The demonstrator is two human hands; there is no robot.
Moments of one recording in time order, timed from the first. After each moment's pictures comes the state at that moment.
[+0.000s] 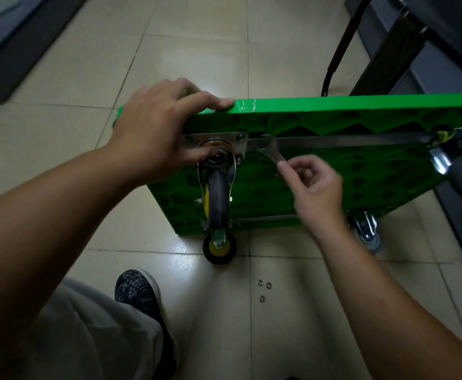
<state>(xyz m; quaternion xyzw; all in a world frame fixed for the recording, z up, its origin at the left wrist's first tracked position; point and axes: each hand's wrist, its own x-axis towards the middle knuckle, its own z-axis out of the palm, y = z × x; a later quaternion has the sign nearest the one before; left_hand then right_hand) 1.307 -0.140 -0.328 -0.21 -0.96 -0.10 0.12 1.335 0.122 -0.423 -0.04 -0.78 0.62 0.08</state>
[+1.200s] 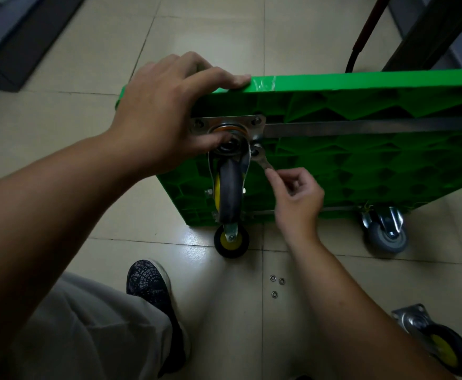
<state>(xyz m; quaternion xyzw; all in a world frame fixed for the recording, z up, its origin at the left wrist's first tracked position) 1.305 -0.140 -0.332 -0.20 -0.96 -0.10 0.13 1.338 0.069 -0.484 -0.13 -0.73 0.66 0.12</state>
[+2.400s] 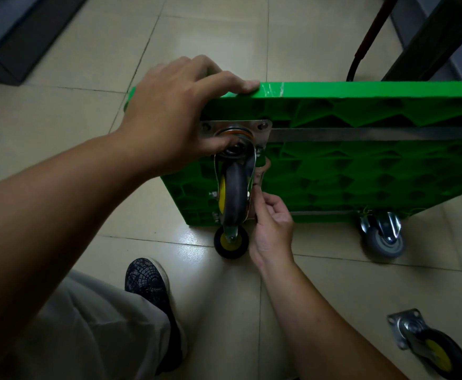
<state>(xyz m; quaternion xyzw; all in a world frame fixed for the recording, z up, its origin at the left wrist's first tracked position) 1.305 -0.141 -0.332 -0.21 -0.96 -0.09 0.14 1.370 0.023 -0.492 -0.26 -0.46 0.85 -0.01</state>
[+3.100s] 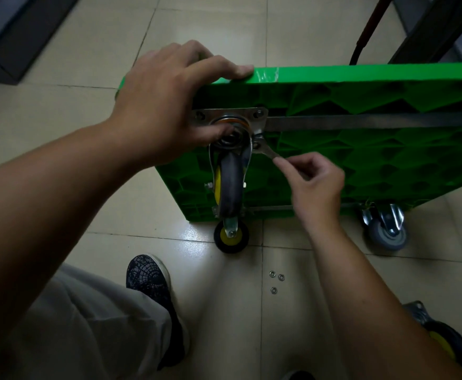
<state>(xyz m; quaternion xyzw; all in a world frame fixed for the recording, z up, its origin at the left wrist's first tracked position) 1.302 -0.141 -0.332 -0.20 -0.96 -0.10 0.13 1.330 0.091 -0.459 -0.09 -0.80 0.58 0.11</state>
